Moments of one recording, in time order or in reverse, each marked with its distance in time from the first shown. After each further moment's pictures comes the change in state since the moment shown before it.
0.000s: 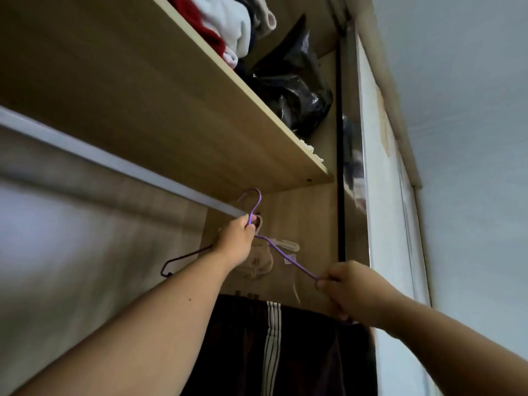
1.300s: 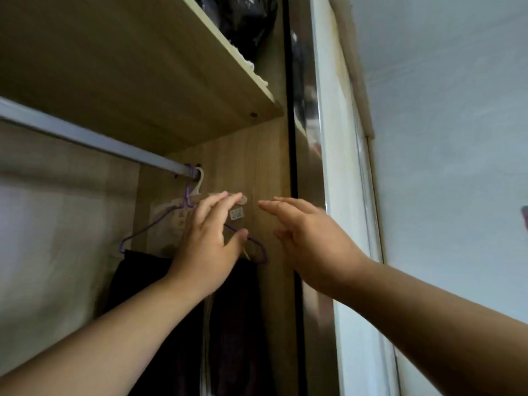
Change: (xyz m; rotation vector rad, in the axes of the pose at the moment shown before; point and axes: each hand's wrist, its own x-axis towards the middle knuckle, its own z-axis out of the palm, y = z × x) left_hand -0.061 -0.023 0.082 -0.006 0.069 0.484; right_hand 0.019 0.043 0.028 -0.265 0.313 -0.452
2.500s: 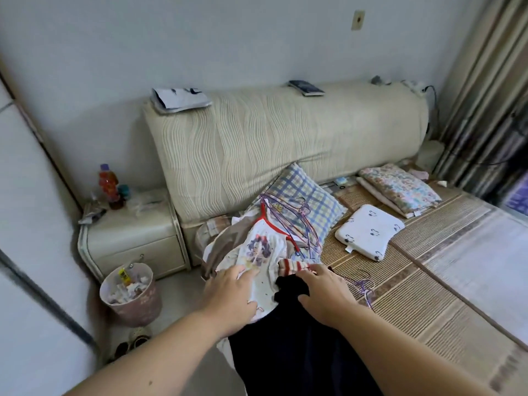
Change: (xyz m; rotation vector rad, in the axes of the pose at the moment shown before) left_hand -0.467 0.500 0.463 -0.415 -1.489 0.338; right_hand -0.750 0.241 -0.218 -0.401 -0.866 1.649
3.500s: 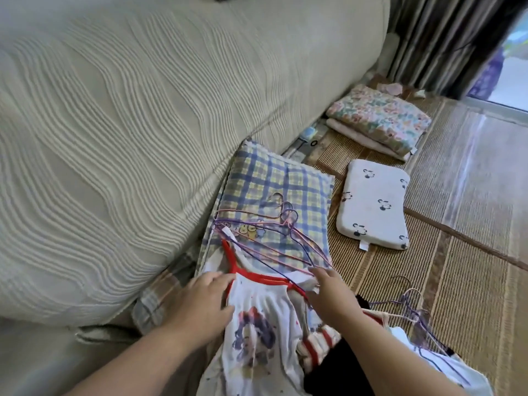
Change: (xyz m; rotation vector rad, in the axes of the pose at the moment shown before) left_hand 0.501 -0.136 0.048 -0.004 -0.360 0.227; right_hand 0.434 0.111 0.069 0.505 -0.008 0.613
